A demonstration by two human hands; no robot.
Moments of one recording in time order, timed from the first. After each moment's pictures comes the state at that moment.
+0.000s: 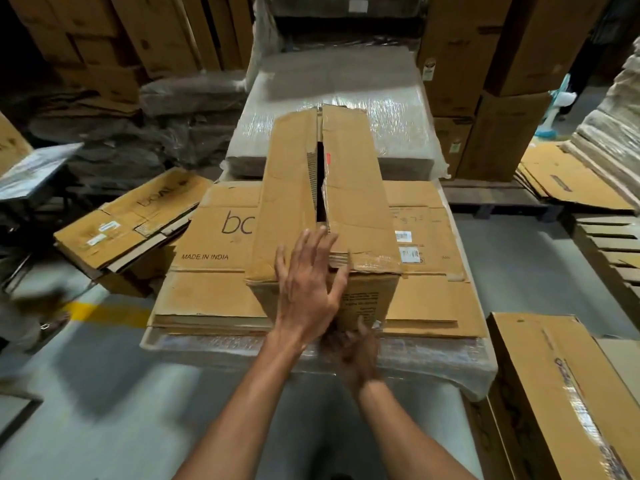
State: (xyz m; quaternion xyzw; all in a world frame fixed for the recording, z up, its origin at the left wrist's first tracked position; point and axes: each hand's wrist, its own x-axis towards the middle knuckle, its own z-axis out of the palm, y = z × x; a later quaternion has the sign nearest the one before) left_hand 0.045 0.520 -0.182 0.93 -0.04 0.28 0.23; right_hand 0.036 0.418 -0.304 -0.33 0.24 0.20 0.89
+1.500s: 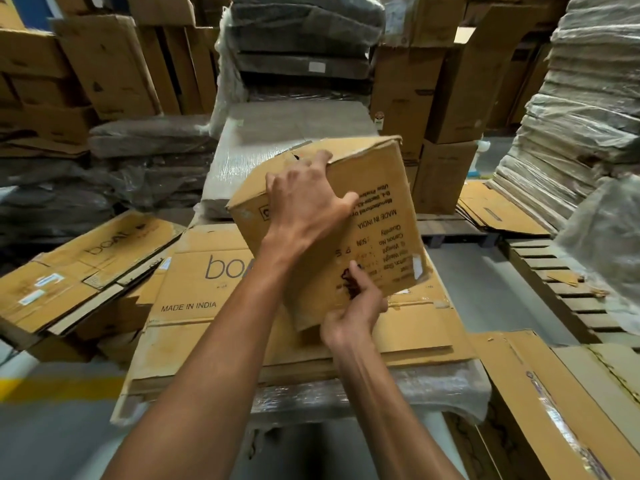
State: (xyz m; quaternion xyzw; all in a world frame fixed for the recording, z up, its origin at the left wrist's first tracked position) left_hand 0.131 0.574 -0.006 0.92 -0.07 0.33 0.20; right_hand 0.062 0.499 -0.115 -0.20 0.26 -0.05 0.94
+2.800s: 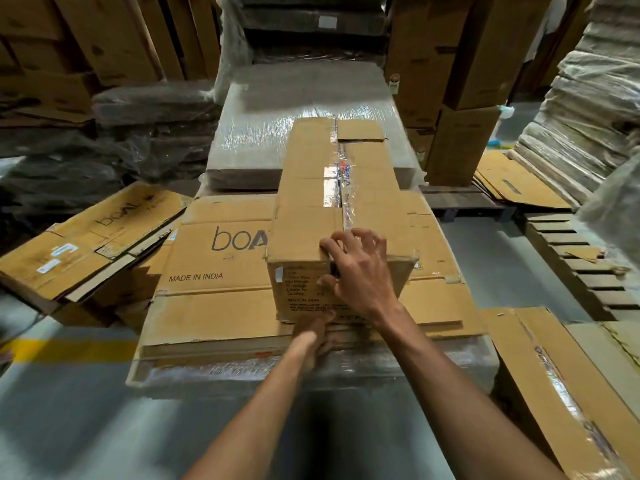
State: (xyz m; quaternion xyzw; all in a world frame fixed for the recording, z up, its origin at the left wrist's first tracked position) left_hand 0.051 0.564 -0.238 0.60 0.31 -0.17 0.72; right_hand 0.110 0.453 -0.172 -0.93 -0.25 -0.25 0.13
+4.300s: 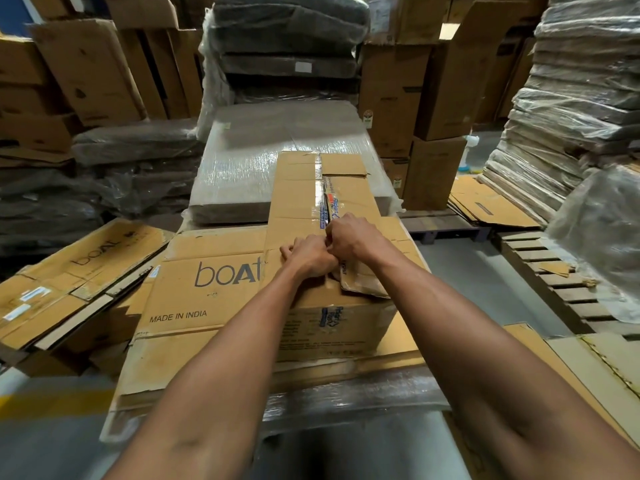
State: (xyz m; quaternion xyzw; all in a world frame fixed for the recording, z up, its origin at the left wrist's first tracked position) left_hand 0.181 0.551 -0.102 0.97 0.00 -0.07 0.25; right_hand 0.199 0.443 -0.073 -0.99 -0.15 -0.01 0.06
